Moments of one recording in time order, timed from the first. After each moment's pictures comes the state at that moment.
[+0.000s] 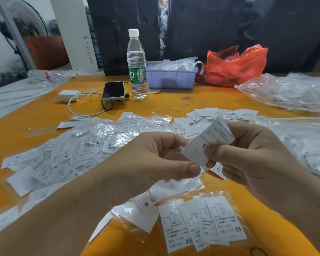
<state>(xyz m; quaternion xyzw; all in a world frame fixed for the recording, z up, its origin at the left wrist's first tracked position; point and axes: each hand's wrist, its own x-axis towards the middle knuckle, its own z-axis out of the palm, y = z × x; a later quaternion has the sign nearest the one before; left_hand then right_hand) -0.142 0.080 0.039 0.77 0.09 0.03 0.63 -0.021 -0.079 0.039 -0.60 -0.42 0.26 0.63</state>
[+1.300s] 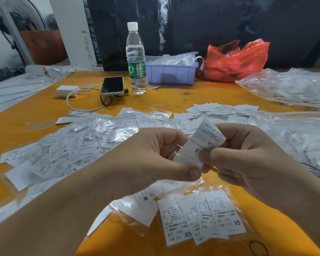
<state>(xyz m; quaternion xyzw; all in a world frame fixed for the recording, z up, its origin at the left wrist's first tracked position) -0.142 0.079 0.040 0.76 0.06 0.01 0.65 -0.021 -0.079 0.035 -0.57 -0.47 0.33 0.59</state>
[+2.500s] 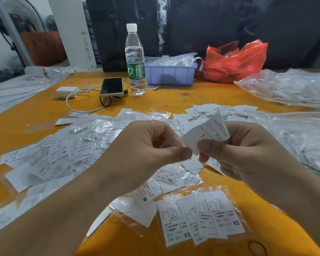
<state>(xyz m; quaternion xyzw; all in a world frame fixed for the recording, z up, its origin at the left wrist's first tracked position) -0.140 0.081 0.033 0.85 0.10 0.19 0.49 -0.019 -0.078 0.036 -0.61 -0.45 0.25 0.60</state>
